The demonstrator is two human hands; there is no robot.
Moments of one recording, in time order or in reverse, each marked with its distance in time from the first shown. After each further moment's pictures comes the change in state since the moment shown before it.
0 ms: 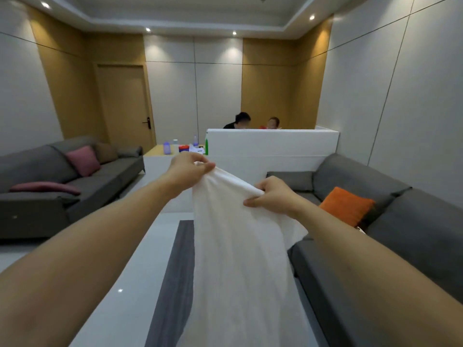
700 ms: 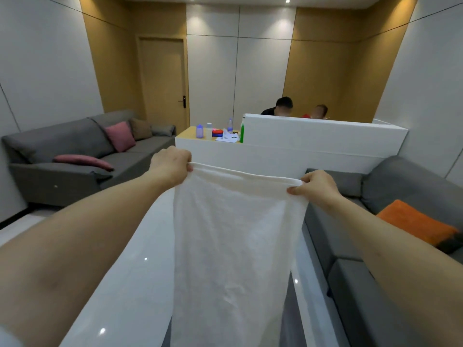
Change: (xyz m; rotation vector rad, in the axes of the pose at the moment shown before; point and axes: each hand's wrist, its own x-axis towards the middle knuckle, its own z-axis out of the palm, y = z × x) left_hand 0.165 -0.163 -0.068 0.949 0.136 -0.033; right_hand 0.230 0.071 0.031 -0.090 0.165 0.159
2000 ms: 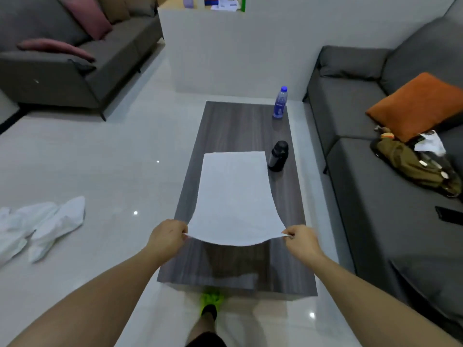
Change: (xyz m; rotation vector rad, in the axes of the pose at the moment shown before) left_hand -0.433 -0.012 0.271 -0.160 -0.679 -0.054; right_hand -0.353 0.220 0.252 -0.090 -0.446 0.371
